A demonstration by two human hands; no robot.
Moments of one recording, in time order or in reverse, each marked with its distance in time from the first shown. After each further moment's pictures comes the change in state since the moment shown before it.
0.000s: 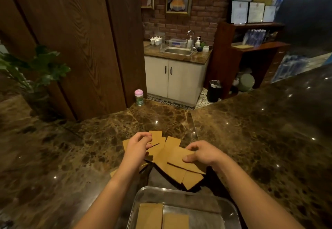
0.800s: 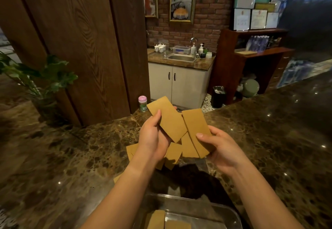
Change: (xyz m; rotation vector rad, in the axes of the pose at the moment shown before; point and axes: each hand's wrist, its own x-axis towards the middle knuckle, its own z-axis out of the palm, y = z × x) left_hand -0.024 0.074 0.044 -0.799 -0.278 -0.023; right_hand -0.062 -0.033 -0.021 0.847 0.043 -0.291
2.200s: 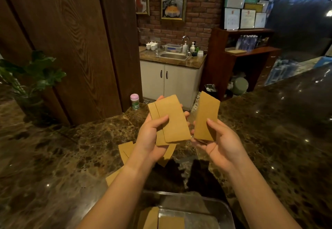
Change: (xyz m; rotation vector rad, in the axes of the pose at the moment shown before) left_hand -0.012 -0.007 0.007 0.013 -0.320 -0.023; right_hand -0.022 -0.014 0.009 0.319 0.068 -0.103
